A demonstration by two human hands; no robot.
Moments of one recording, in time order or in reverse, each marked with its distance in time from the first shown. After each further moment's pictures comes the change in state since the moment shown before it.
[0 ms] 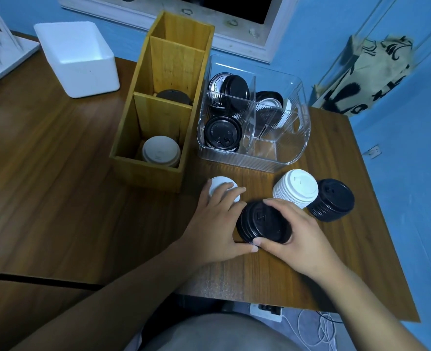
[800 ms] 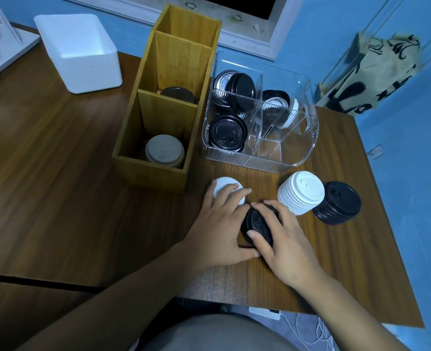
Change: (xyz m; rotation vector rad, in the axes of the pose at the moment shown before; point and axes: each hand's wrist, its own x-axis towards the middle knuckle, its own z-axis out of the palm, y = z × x) left_hand -0.001 -0.001 -0.003 -0.022 -0.041 -0.003; right_hand 0.001 -0.006 0.040 -0.227 0.028 0.012
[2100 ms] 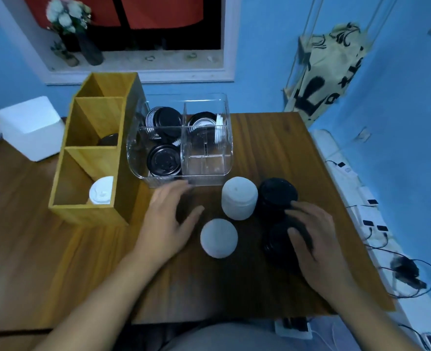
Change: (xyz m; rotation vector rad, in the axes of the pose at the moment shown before) left_hand 0.045 0.048 -0.041 -0.140 0.212 -0.209; right_hand -0.071 0.118 -0.078 0.277 0.425 0.079
